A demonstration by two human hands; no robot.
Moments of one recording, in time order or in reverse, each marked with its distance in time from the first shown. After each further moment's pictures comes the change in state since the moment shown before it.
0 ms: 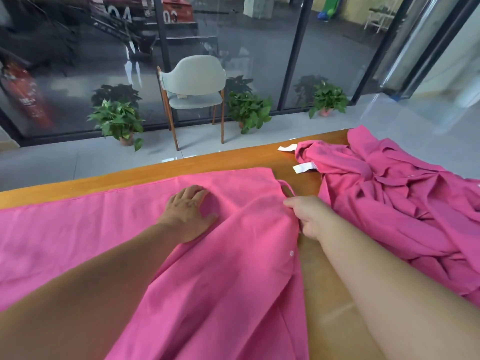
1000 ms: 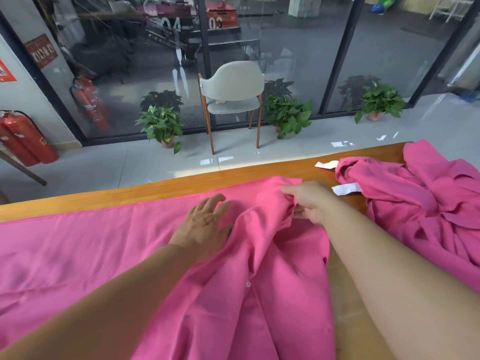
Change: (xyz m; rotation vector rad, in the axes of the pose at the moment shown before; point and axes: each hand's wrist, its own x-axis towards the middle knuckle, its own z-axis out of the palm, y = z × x) left_hand 0.006 -0.012 -0.008 0.016 0.104 0.067; right_hand 0.031 -0.078 0.055 -0.182 -0.197 -0.133
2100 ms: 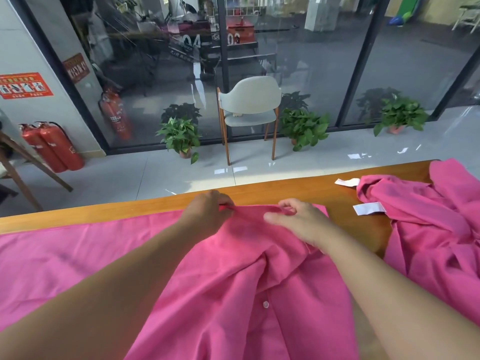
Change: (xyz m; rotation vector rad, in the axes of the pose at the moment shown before) left_hand 0.019 -0.015 -0.074 -0.271 0.048 -0.266; right_hand -0.033 -0.003 0.026 -0.563 -0.107 -0.319
